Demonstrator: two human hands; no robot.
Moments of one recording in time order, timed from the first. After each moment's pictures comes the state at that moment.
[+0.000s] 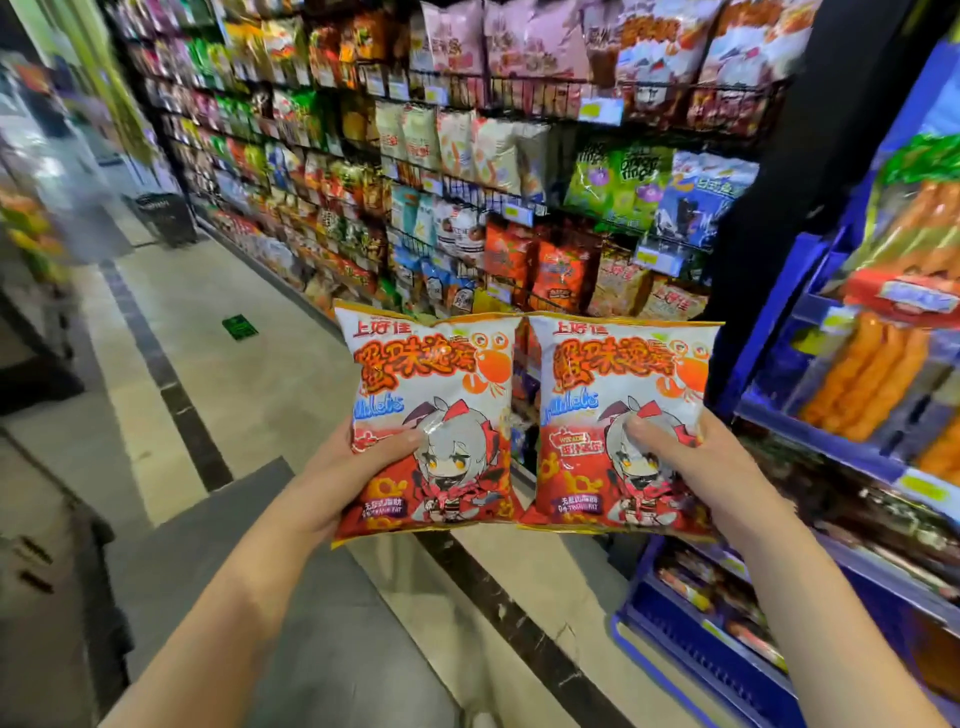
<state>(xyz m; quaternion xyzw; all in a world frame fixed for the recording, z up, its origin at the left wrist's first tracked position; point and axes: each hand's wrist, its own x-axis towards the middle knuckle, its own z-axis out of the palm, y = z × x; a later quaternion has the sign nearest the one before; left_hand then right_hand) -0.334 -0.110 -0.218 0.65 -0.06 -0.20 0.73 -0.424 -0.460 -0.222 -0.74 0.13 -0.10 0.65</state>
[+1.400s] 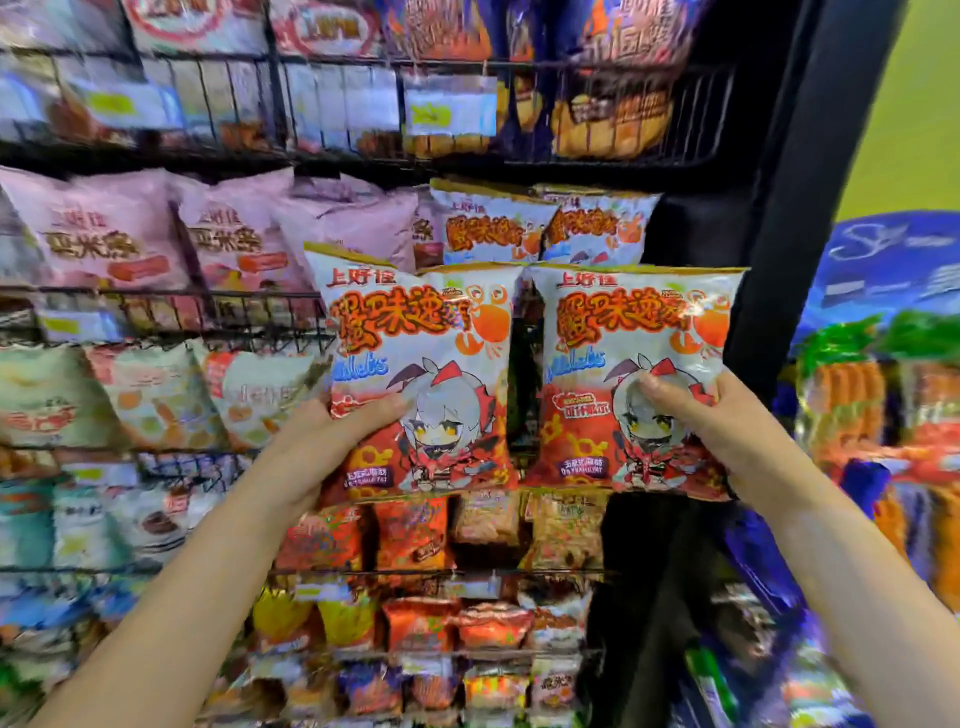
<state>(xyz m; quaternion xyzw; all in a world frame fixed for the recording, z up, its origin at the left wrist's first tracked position) 0.272 -0.347 -0.052 0.54 -0.42 -0.31 0.66 -0.047 -0.516 -0.035 -0.69 0.29 -0.45 0.49</state>
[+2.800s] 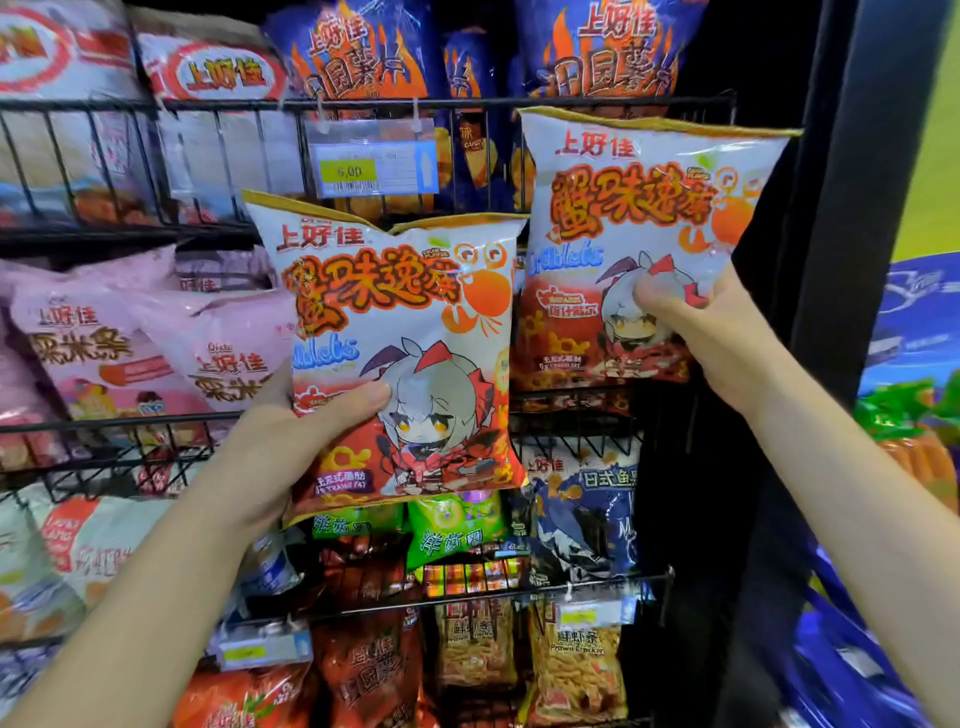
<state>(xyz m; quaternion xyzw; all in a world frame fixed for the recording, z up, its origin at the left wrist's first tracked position) 0.306 -0.477 0.029 0.49 -0.48 -0.28 0.67 0.011 -0.680 0.072 -0.73 0.16 -0.56 0.37</state>
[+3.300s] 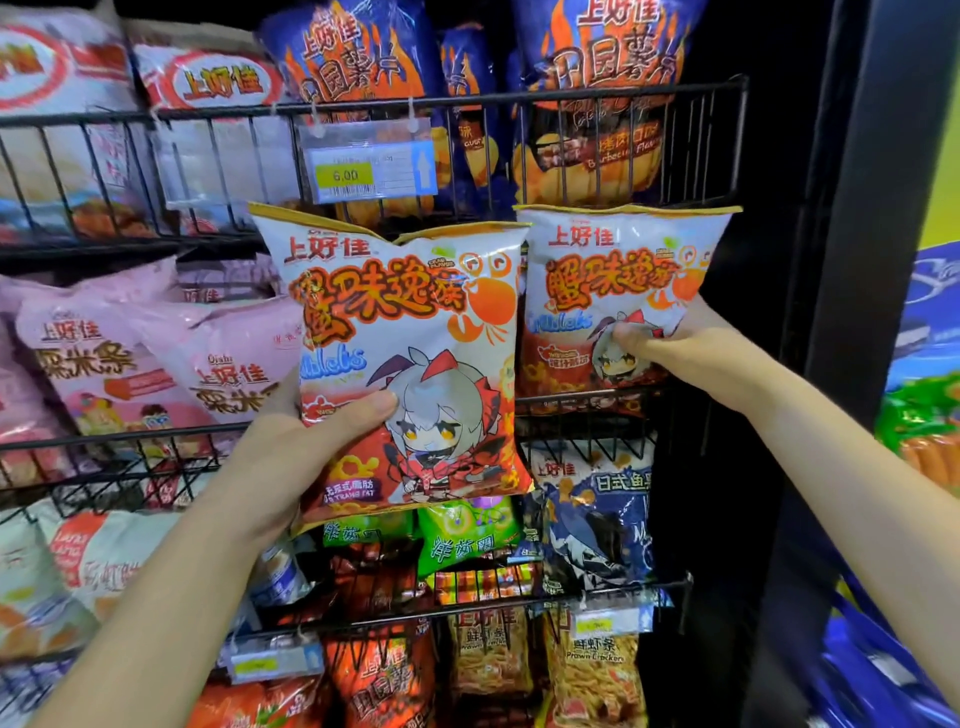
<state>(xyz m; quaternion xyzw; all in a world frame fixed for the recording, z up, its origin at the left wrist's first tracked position) 0.310 -0.486 0.028 0.50 -0.47 -0.27 0.67 0.018 -0.703 0.059 -0.81 0.29 -0.44 0.27</state>
